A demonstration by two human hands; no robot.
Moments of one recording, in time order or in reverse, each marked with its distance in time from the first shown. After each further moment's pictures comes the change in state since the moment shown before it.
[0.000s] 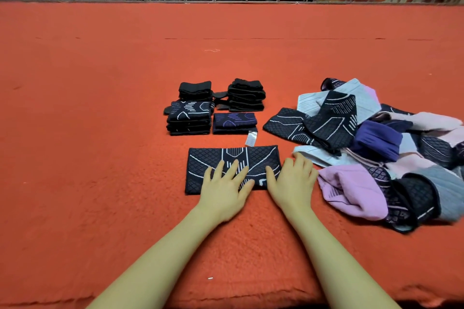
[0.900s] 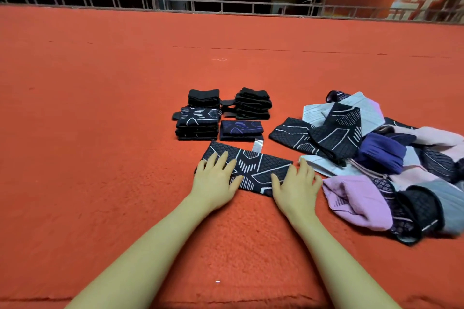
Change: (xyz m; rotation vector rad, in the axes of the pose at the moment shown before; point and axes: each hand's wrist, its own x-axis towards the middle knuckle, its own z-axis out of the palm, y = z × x) left_hand 0.015 -0.038 -0.017 0.113 0.202 0.032; right_hand 0.000 -0.004 -0.003 -0.034 -0.061 0.001
